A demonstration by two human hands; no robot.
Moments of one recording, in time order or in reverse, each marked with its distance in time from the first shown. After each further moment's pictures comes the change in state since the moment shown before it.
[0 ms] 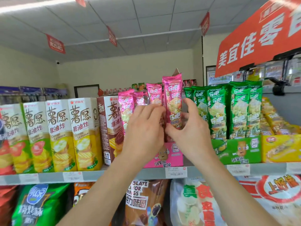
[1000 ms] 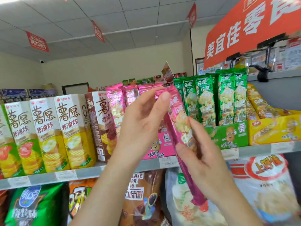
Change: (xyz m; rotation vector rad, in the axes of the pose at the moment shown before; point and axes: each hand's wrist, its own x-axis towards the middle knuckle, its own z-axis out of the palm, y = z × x) left_hand 0.002 0.041 -0.034 -1.057 -0.073 -0.436; right_hand -0.078 -0.004 -0.046 0.393 -0.146 -0.123
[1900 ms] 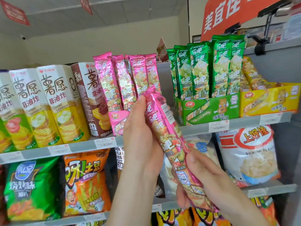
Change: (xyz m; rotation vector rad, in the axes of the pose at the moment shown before) left_hand -0.054 -0.025 0.041 -0.837 0.390 -0.521; right_hand -0.080 0.000 -0.023 0.561 -0.349 0.709
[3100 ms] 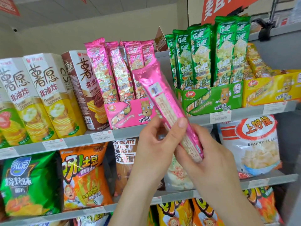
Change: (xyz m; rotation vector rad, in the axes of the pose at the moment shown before) left_hand -0.017 -0.033 -0.040 0.580 -0.356 0.156; right_hand 0.011 0.003 0.014 -0.927 0.615 -0.307
